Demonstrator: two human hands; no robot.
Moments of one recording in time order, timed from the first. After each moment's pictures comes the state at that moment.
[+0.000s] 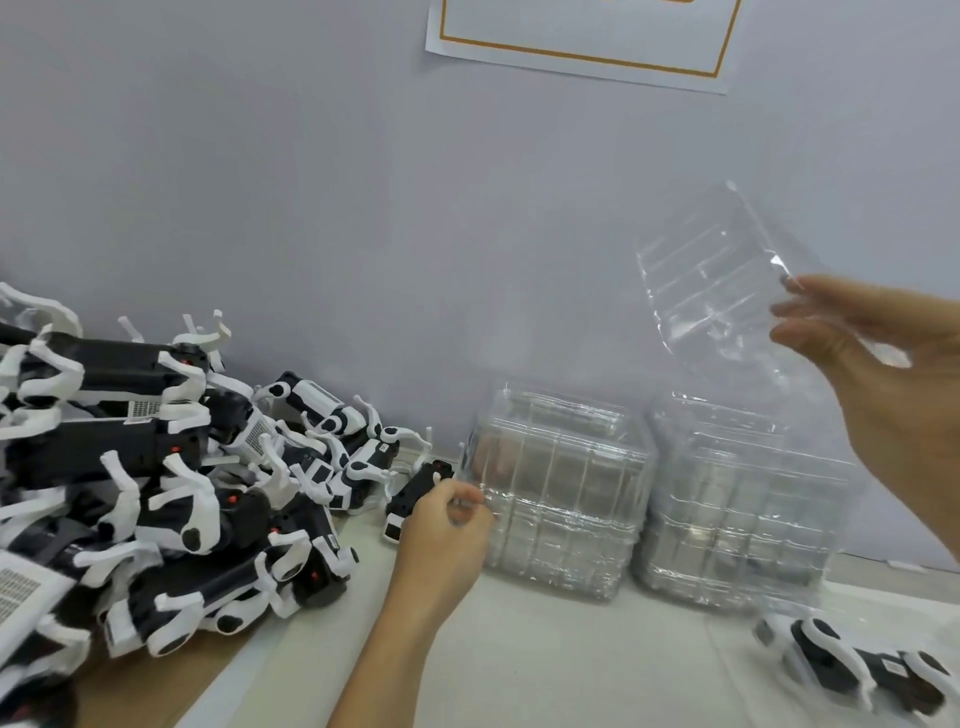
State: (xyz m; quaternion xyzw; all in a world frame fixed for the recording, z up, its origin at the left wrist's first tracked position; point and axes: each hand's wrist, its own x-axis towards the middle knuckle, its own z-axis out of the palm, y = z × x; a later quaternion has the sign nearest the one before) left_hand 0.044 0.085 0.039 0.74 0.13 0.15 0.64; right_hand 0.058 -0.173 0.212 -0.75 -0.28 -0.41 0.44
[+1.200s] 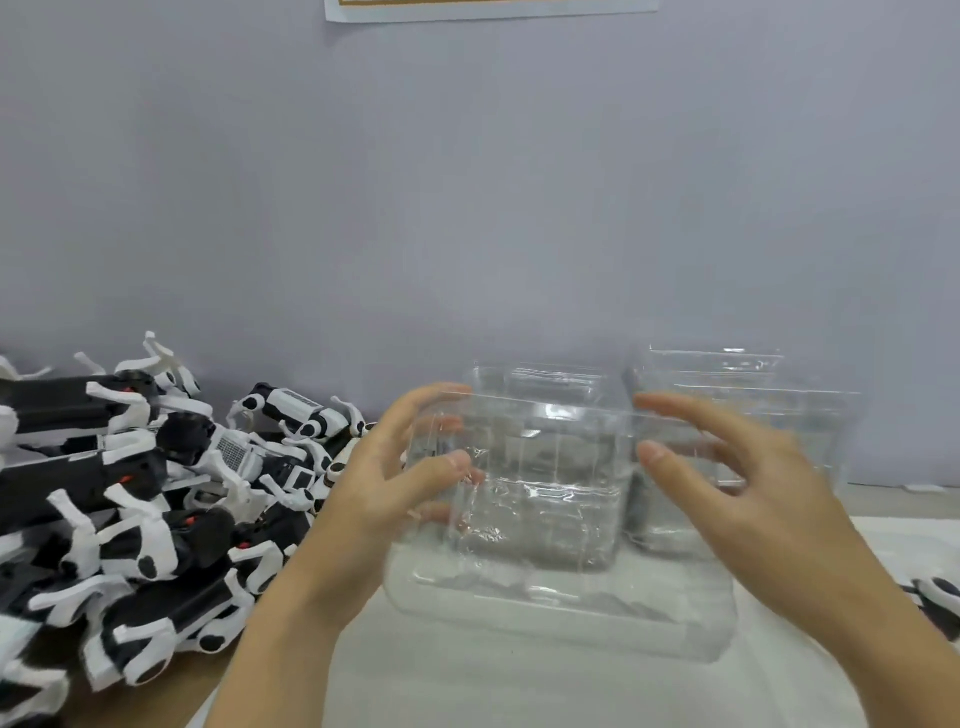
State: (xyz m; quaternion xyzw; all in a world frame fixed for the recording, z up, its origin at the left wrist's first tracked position) left_hand 0.013 0.111 0.093 0.70 -0.13 0.11 0.69; right_hand 0.024 -0.151 0.120 -0.83 -0.17 -0.16 0.50
